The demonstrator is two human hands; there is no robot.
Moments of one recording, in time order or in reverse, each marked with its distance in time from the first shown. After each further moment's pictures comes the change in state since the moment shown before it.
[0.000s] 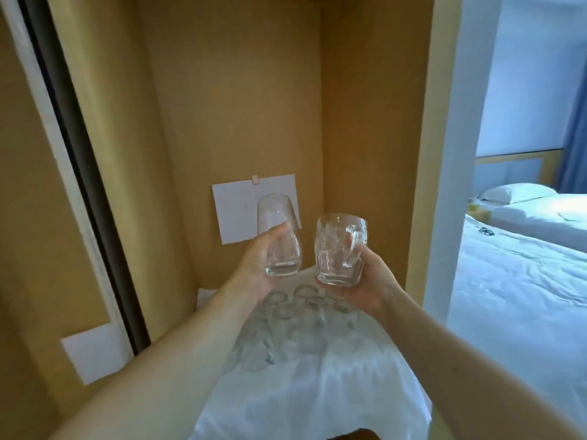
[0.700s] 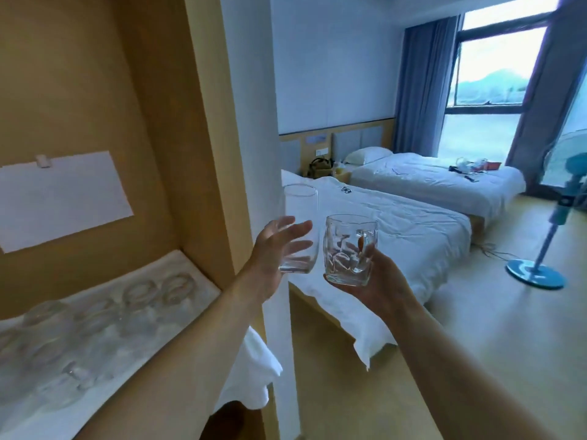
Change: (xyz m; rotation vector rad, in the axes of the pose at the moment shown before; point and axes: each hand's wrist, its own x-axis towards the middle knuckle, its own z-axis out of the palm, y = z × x) left_hand -0.012 -0.210 0.260 0.329 -0.487 -0.091; right_hand -0.202 -0.135 -0.241 -0.035 0.194 -0.282
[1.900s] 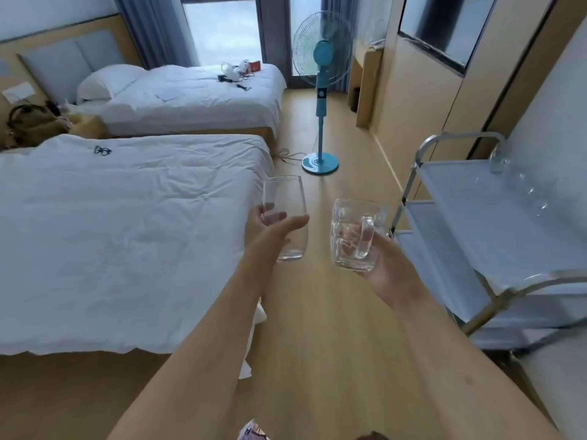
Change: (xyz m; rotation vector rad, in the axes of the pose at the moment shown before) left_hand 0.360 -0.210 0.397 0.089 -0.524 -0.267; right_hand -0.003 -0.186 -0.385 -0.074 0.931 -0.461
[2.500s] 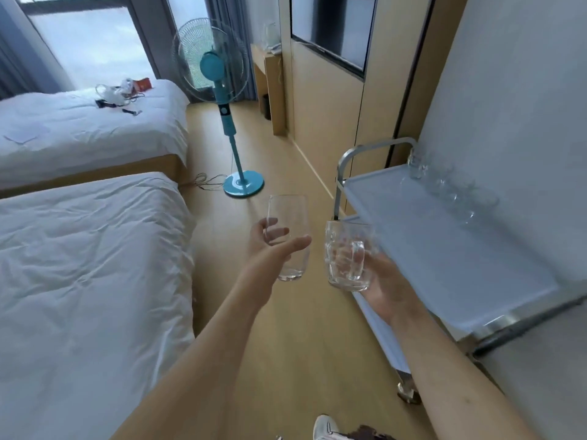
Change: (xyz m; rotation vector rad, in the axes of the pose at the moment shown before) left_hand 0.207 -0.030 0.232 0.108 -0.381 -0.024; right_hand 0.142 -0.109 -0.172 -0.175 0.285 -0.201
